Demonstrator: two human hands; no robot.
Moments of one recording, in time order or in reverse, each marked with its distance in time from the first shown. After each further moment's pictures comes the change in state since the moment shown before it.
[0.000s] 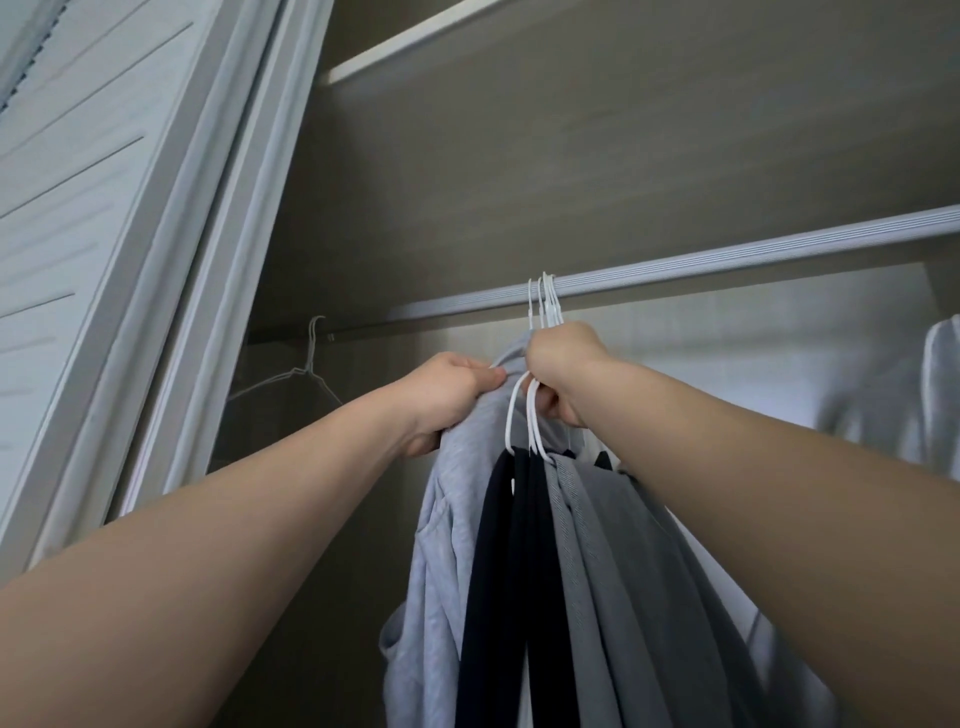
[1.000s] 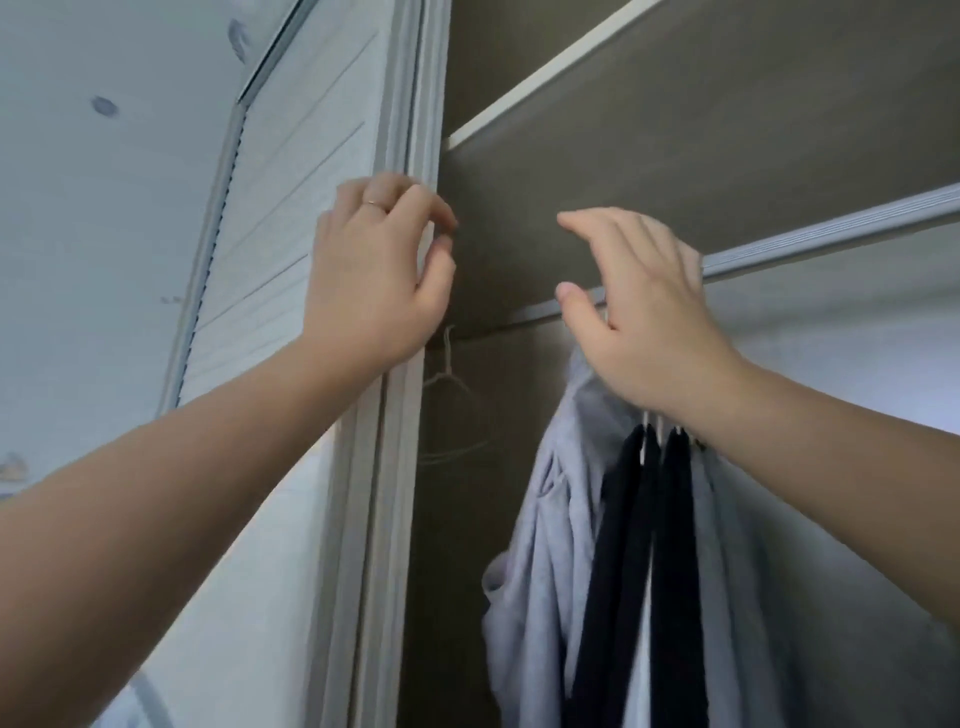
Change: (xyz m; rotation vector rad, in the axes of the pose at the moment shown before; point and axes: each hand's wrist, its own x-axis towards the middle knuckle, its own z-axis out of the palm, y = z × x) left_hand -0.128 0.118 -0.108 1.261 0.791 0.772; right_hand -0.095 -0.038 0.003 -0.505 0.293 -1.128
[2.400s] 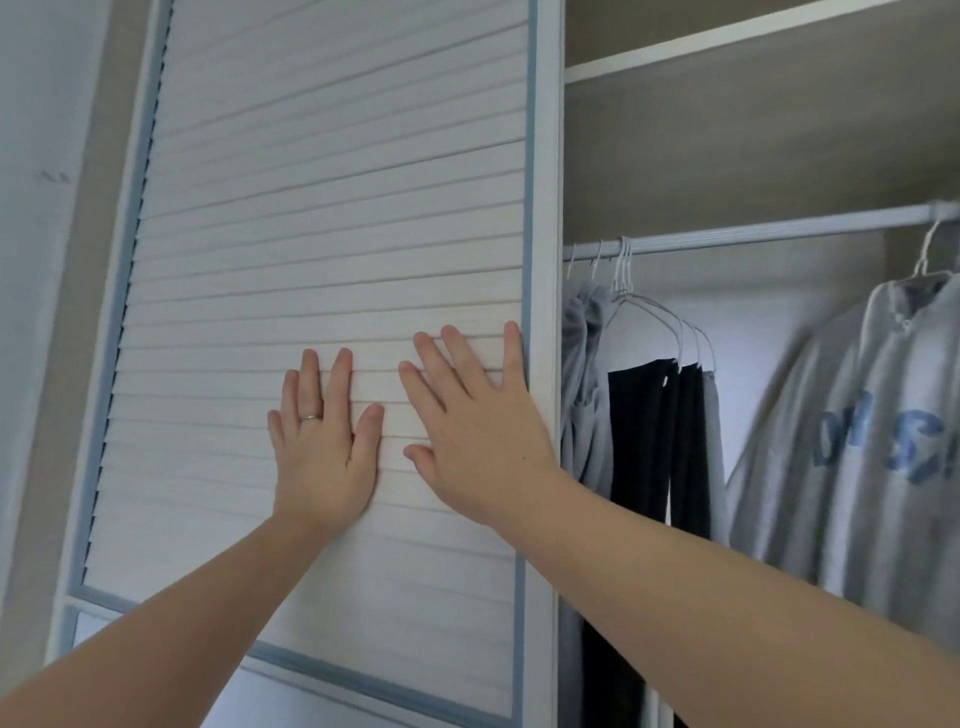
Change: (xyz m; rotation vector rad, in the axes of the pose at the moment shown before) left_hand -0.222 -0.119 0.001 -0.399 -0.418 -0.514; right_hand -0.072 -0.213 0.083 -0.771 -0.666 -0.161
